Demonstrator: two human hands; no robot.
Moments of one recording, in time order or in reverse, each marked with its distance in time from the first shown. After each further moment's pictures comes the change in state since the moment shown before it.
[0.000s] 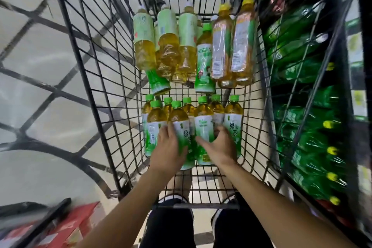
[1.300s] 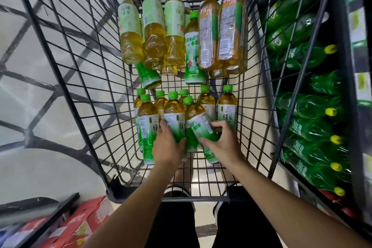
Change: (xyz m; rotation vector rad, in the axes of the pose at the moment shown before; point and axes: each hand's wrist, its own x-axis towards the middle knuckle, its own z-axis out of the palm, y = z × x) left_hand 0.003 0.026 0.034 -0.125 0.166 -0.244; right_hand -0.008 0.032 -0.032 0.208 -0.072 -0.135
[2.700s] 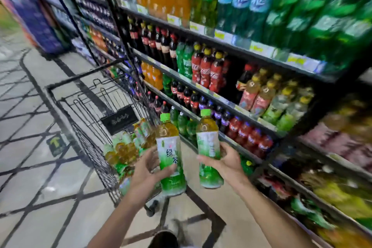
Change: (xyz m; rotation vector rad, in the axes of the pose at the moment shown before) left_hand -0.455 0.017 -0.158 -0.512 -0.318 0.862; right_hand -0.515 0.047 -0.160 0.742 0.566 -0.355
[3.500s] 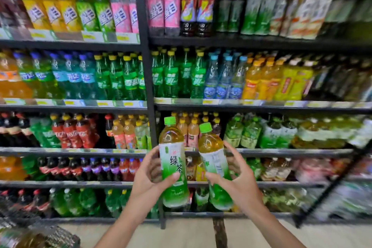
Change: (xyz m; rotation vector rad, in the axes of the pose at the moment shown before) left_hand -0.181 0.106 0.222 -0.039 -0.741 0.419; right_hand -0.353 -0.012 -0.214 -0.078 0.852 -0.320
